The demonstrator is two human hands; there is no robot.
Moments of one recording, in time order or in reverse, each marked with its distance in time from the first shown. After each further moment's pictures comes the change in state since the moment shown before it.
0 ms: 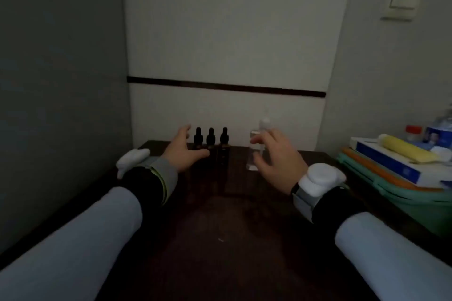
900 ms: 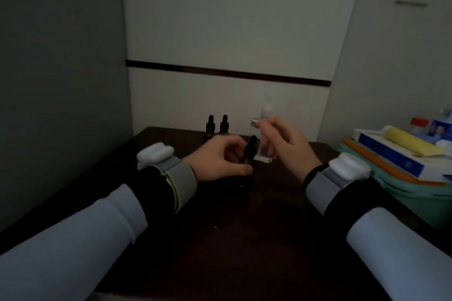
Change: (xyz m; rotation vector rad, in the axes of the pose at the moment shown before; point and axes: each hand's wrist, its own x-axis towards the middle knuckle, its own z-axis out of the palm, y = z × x) left_hand -0.054 0.053 0.035 0.026 -0.408 0.316; right_hand 0.004 -0.007 -0.022 0.711 -0.039 0.345
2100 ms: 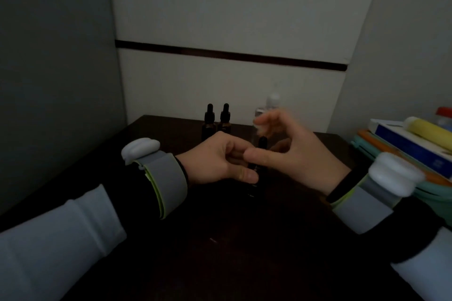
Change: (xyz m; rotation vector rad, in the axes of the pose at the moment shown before) left_hand 0.000 -0.001 -0.001 -0.251 -0.215 -0.044; right_hand -0.010 -0.012 -0.006 -0.123 -0.215 -0.075
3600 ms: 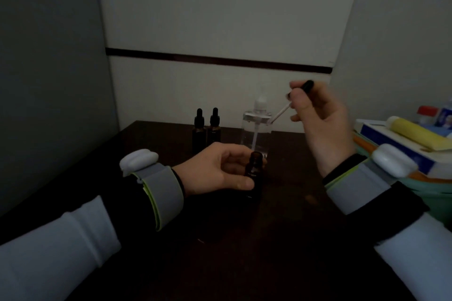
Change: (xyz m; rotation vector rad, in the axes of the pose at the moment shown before) left_hand 0.003 0.002 0.015 -0.020 -0.013 -0.056; right_hand 0.011 0.007 -0.032 0.227 0.584 -0.133
